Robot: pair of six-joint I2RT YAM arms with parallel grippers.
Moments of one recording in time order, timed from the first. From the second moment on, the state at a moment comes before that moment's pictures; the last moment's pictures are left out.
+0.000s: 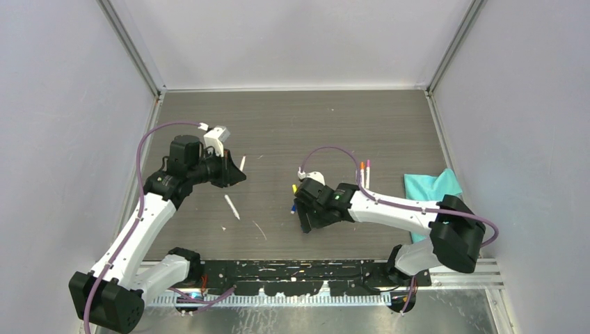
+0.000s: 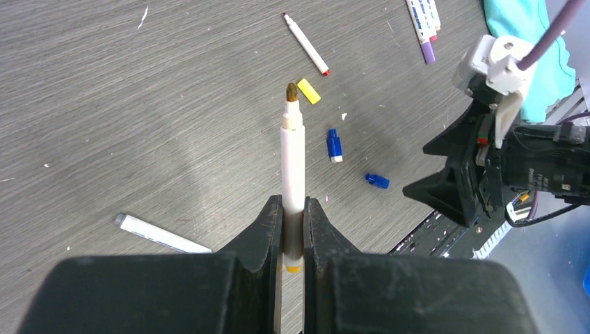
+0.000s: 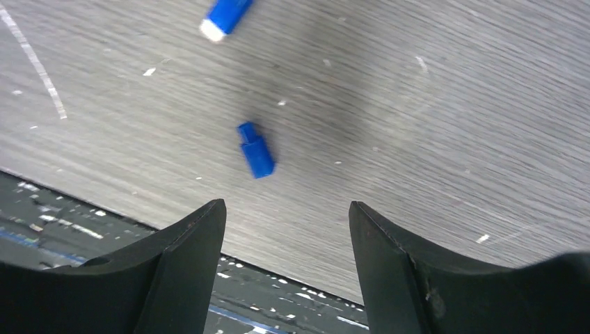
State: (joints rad) left arm -0.27 0.97 0.88 -0.54 0.48 -0.19; right arm 1.02 1.41 0.88 -0.66 0.17 0.65
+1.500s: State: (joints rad) left arm -0.27 0.97 0.88 -0.54 0.48 -0.19; right arm 0.96 1.58 0.89 -0.62 0.26 0.63
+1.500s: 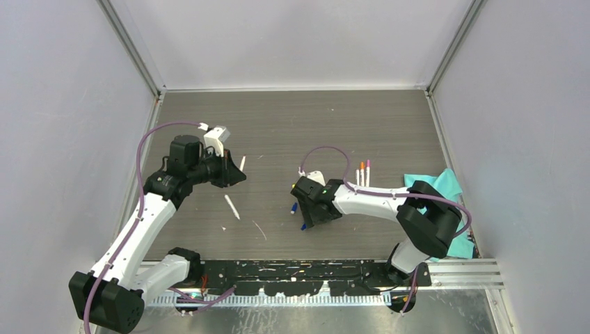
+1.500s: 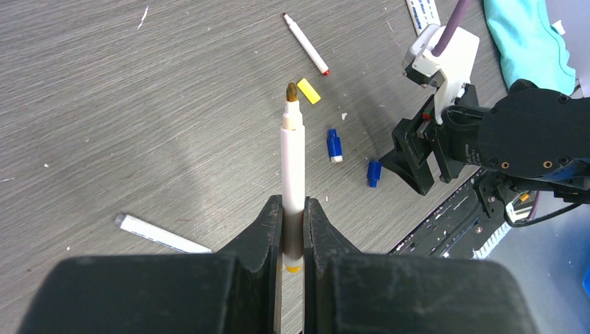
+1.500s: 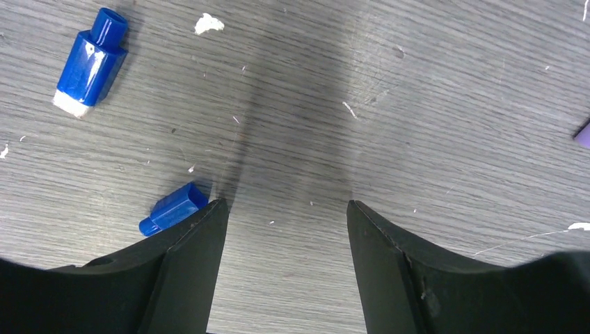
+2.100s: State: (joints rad) left arm -0.27 0.97 0.88 -0.54 0.48 -0.19; right arm 0.96 1.48 0.88 -0.64 0.21 0.63
